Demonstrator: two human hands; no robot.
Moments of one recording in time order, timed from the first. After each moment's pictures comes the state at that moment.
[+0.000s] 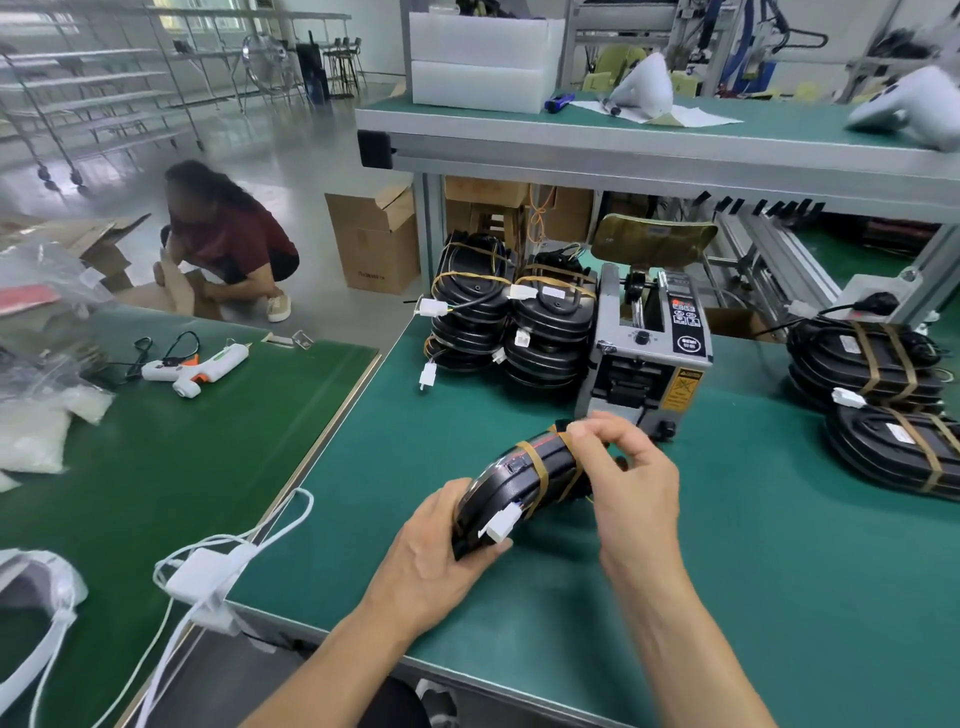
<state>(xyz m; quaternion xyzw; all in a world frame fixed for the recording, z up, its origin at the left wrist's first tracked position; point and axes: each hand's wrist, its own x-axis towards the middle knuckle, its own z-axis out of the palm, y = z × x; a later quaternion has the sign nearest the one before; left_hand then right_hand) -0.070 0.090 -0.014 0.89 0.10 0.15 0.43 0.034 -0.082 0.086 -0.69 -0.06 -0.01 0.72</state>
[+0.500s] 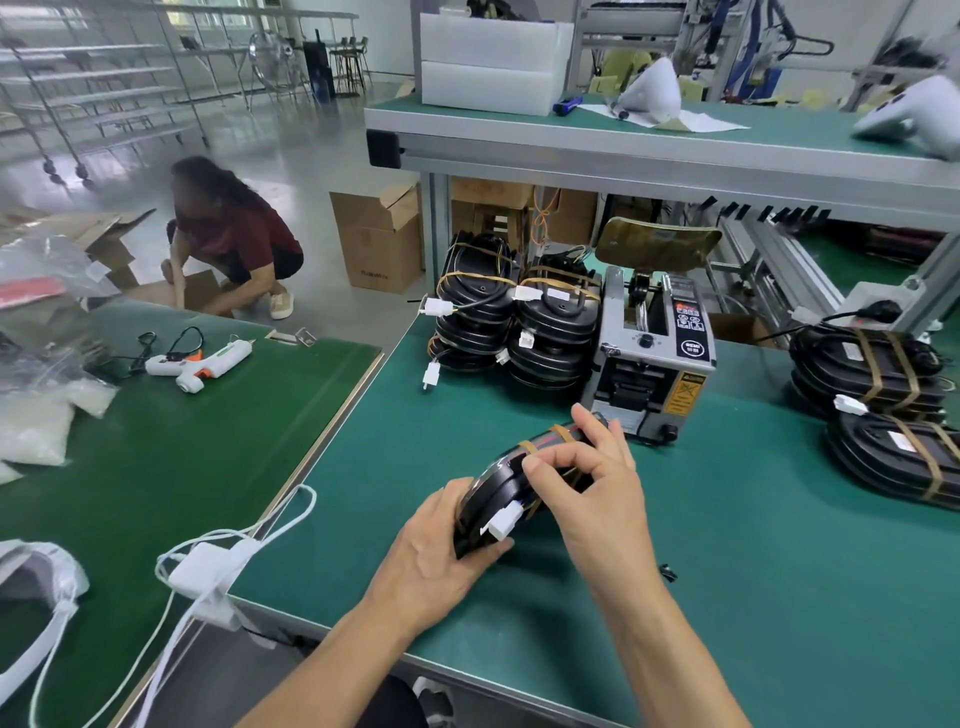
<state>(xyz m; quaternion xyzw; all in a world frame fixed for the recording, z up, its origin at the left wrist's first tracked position) -0.069 0.090 -0.015 0.88 0.10 0.15 0.43 0.014 -0.078 0.088 -0.77 -0.16 0.04 0.62</state>
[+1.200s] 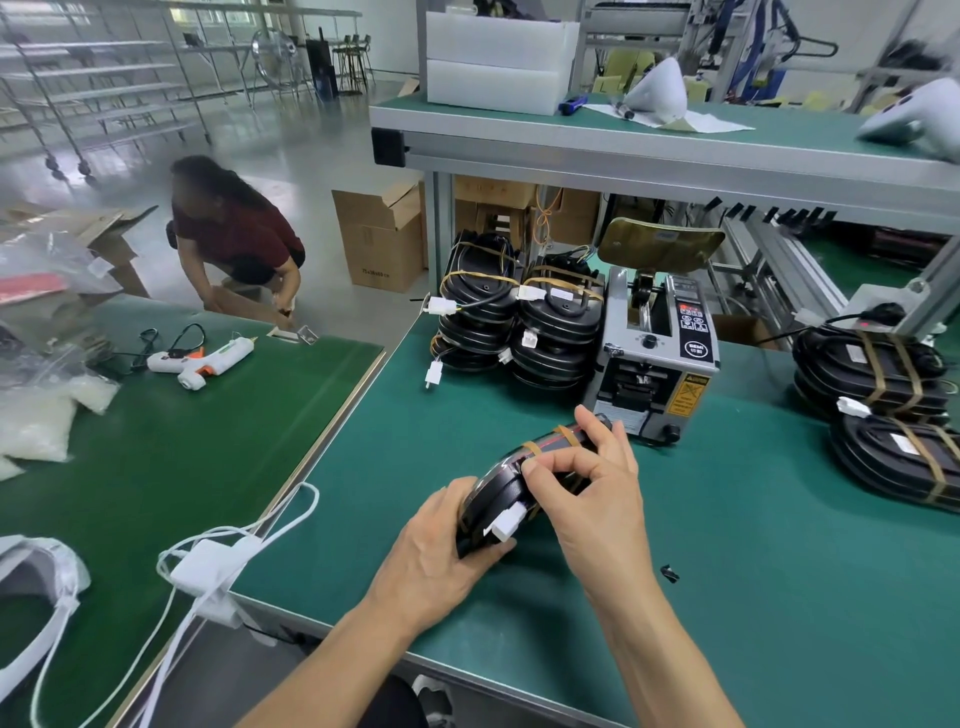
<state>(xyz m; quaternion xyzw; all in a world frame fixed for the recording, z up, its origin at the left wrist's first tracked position) -0.069 0.089 -0.015 0.88 0.10 0.16 0.43 0.011 -0.074 0.086 -0.79 -0.14 0.04 0.60</state>
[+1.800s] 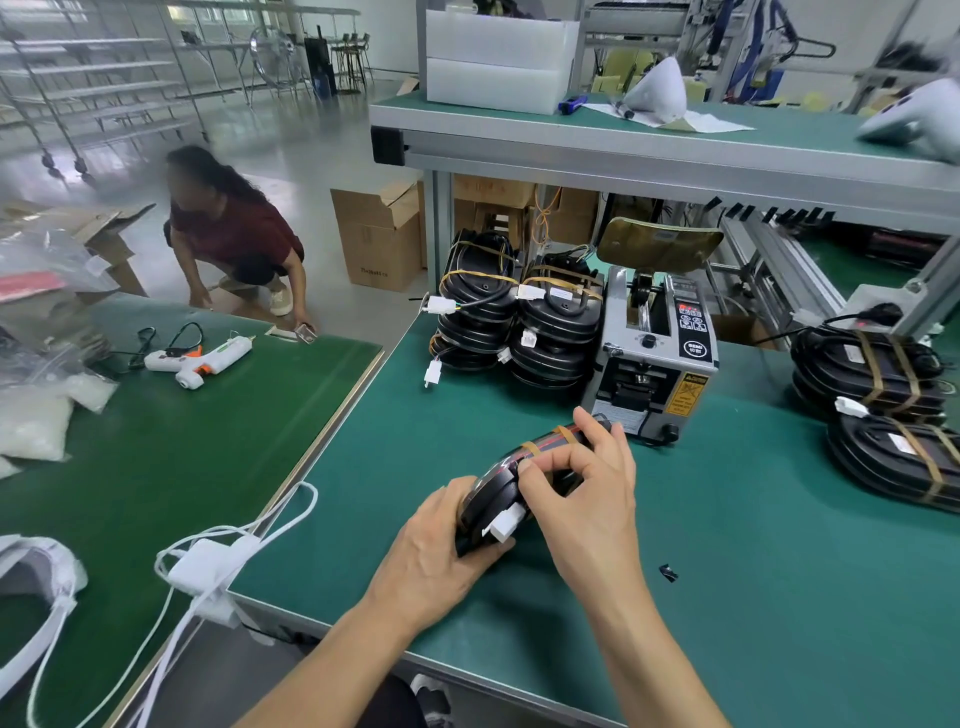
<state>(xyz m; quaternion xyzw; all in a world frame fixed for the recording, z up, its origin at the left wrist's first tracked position) -0.069 0.087 -0.012 0.88 0.10 0.15 0.43 0.003 -0.067 0.090 -0.81 -0.14 0.01 0.56</state>
